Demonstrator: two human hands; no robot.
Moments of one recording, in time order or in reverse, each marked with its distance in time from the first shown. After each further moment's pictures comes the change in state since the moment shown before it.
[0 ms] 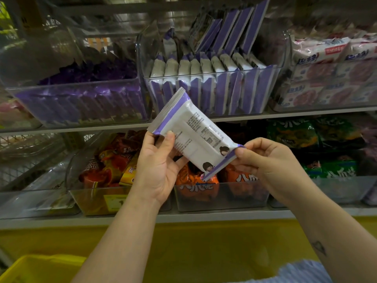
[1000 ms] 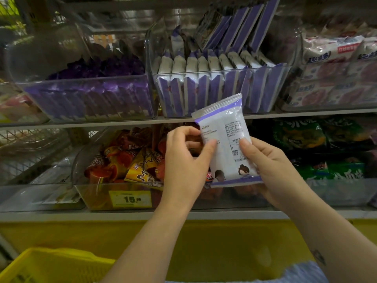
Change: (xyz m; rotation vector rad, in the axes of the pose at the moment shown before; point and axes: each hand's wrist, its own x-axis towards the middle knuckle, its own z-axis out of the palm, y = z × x) left_hand -0.015 -0.019 0.025 0.911 0.083 0.302; right_hand -0.009 -0.001 0.018 0.079 -0.199 -0.008
